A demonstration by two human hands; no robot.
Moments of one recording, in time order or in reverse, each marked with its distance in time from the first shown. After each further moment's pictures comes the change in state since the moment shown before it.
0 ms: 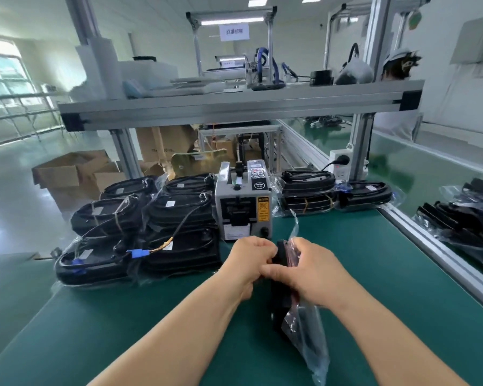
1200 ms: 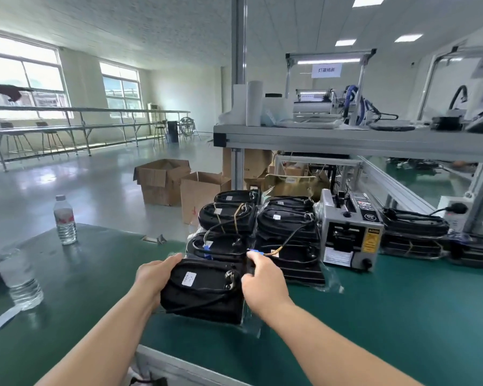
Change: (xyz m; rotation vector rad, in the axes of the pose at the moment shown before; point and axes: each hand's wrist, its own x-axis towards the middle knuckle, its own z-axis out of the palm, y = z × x) left_hand -0.080 -0.083 -0.350 -0.295 0.783 -0.057; right_hand -0.006 -0.174 0.197 0.148 -0.133 -0.287
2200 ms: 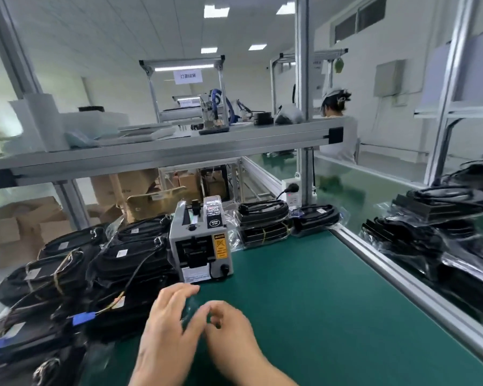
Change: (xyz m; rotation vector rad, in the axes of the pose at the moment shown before) left_hand -0.176 -0.045 0.243 0.614 -0.456 0.989; right_hand -0.041 0.147 -0.130 0.261 0.160 0.295
